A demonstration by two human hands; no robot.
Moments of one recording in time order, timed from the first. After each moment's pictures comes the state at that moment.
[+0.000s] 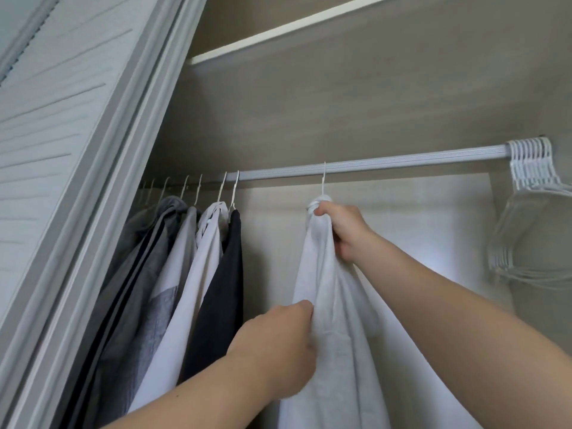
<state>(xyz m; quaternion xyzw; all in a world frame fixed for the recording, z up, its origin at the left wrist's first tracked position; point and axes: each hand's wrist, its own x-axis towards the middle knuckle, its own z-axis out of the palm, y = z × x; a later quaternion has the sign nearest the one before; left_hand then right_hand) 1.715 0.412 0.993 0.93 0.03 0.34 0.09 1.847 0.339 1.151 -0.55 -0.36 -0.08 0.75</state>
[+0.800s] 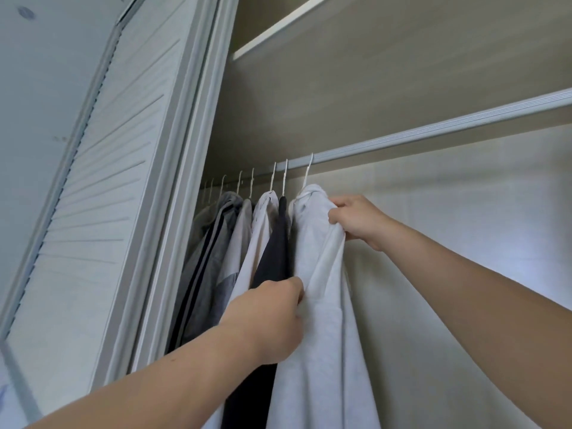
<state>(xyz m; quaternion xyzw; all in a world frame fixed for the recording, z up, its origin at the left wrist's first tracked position) 1.683 0.480 0.992 0.92 0.15 0.35 0.03 1.852 0.396 1.132 -0.69 -0.50 -0.15 0.51</state>
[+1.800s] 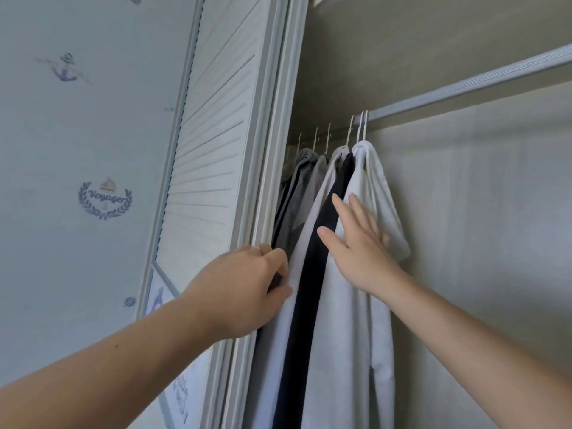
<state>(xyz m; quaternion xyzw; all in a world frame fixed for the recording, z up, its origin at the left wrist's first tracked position) 1.549 0.509 0.938 0.90 0.24 0.35 -0.09 1.764 0.447 0.984 -0.70 -0.58 -0.23 0.35</state>
